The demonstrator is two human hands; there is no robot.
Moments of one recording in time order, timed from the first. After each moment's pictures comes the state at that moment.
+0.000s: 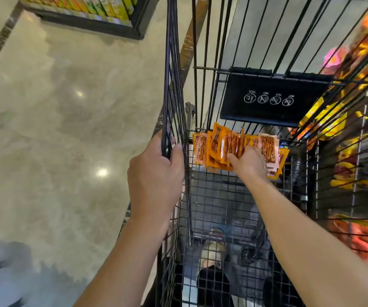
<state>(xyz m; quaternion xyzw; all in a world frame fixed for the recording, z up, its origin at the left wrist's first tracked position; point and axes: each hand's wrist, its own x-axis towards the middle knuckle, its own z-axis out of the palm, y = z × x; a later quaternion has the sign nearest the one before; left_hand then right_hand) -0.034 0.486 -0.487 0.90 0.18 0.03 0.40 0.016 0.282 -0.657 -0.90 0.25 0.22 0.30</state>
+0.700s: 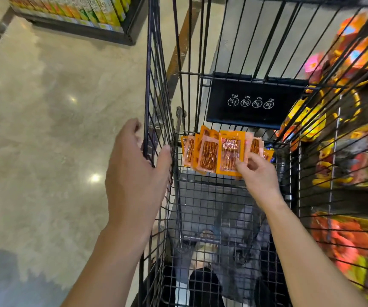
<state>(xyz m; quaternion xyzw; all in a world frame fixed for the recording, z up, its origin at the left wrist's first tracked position) -0.044 0.479 -0.459 0.92 0.17 0.04 0.37 -0.037 0.237 -0.607 -0.78 0.21 0.11 0.57</state>
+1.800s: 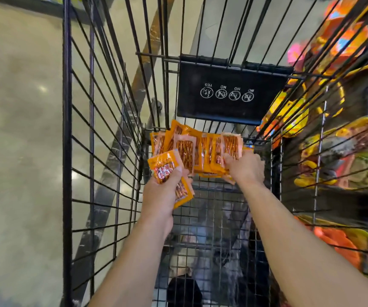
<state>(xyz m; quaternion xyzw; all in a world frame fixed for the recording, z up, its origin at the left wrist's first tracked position) -0.039 0.394 -0.629 0.55 0.38 -0.21 0.72 0.017 0.191 -0.682 -0.87 0.37 0.19 0.25</state>
